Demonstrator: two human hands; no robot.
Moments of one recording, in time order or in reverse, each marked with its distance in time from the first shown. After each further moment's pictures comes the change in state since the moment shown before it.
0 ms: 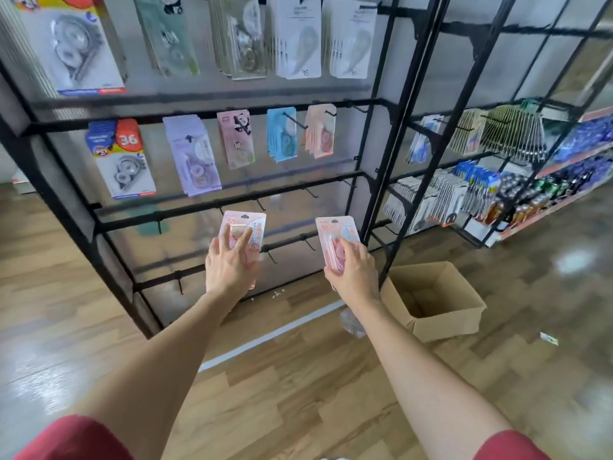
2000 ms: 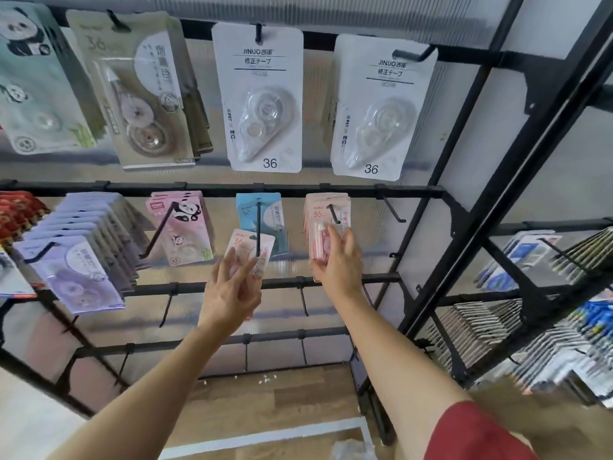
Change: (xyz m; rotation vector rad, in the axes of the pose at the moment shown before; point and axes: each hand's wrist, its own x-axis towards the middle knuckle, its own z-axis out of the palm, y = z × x) left_hand 0.346 0.086 0.139 -0.022 0.218 -0.120; right_hand 0.484 0.048 0.065 0.149 -0.015 -0.355
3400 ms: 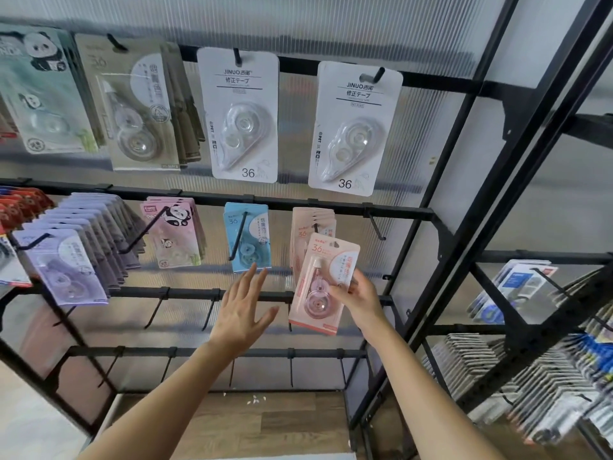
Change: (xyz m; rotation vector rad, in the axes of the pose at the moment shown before) left_hand -0.017 0.064 0.030 0.104 -0.119 0.018; right_hand -0.021 0.061 -0.061 1.038 -0.354 0.171
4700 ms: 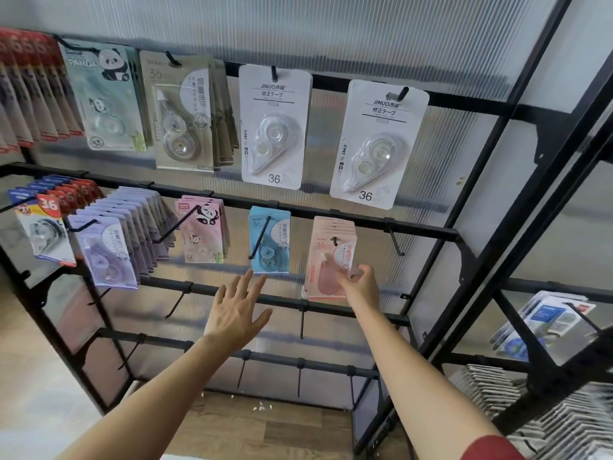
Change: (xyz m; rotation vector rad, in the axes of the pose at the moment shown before) left_hand -0.010 -0.009 -0.022 0.361 -0.101 -0.153; right_hand 0.054 0.001 0.021 -0.450 0.253 0.144
